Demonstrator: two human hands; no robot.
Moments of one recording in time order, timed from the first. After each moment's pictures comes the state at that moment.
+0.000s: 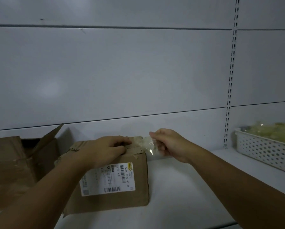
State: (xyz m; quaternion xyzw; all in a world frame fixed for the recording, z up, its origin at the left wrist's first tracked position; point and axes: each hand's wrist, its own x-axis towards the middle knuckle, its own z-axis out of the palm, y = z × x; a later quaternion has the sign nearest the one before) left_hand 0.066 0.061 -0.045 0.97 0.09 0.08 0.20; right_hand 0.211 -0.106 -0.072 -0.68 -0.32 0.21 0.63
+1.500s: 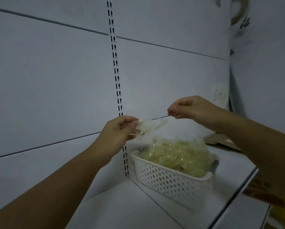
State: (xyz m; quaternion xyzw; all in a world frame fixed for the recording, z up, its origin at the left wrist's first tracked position) left_hand 0.368 -0.223 -0.024 0.77 -0.16 0.18 0.59; right_hand 0.403 -0.456 0.016 -0.83 -0.27 -0.15 0.47
